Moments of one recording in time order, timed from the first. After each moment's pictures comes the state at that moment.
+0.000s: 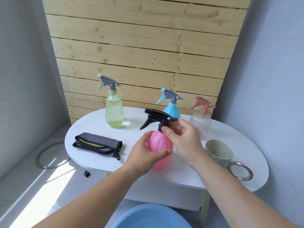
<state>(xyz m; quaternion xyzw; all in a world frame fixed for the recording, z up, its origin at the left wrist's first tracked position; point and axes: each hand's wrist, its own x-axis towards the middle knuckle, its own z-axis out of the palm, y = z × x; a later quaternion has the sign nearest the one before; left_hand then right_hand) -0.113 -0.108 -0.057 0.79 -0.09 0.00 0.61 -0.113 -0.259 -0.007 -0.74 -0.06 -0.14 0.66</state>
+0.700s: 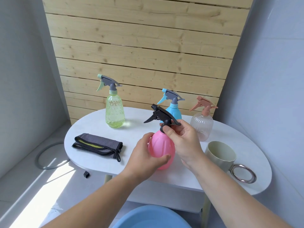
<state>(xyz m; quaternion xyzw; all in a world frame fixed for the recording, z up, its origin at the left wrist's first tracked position) -0.114 -0.109 -0.065 0.80 -0.10 0.01 0.59 -0.105 -0.253 -0.015 -0.66 -0.06 -0.13 0.73</state>
